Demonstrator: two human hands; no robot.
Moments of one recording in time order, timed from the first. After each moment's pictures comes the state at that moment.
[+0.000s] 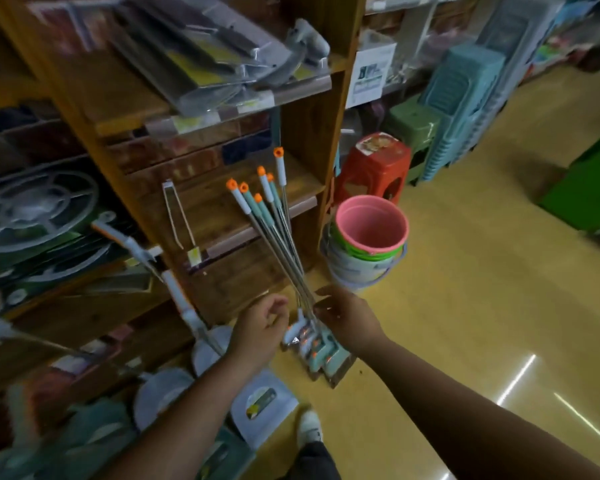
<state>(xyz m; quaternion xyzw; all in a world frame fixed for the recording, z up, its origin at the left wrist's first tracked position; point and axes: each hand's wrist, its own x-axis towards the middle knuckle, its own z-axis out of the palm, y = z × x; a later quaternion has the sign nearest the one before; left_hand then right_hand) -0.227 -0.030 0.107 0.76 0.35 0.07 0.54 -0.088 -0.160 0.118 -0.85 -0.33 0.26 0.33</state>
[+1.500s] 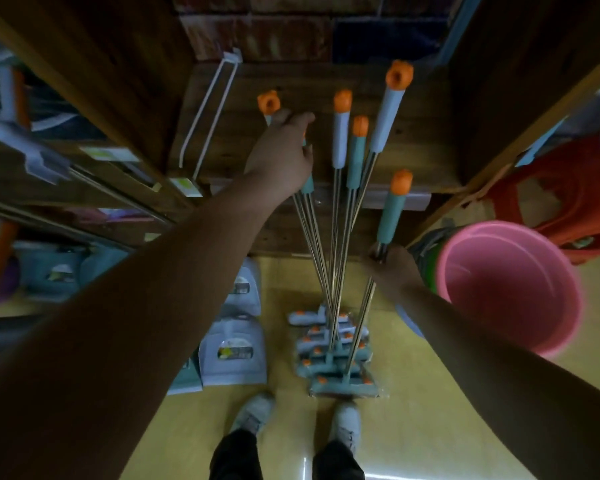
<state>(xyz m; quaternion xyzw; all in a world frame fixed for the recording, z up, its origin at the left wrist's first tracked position) 0.081 0.239 -0.012 0.79 0.57 0.14 0.19 0.257 0.082 -0.134 -0.77 -0.41 0.43 0.24</state>
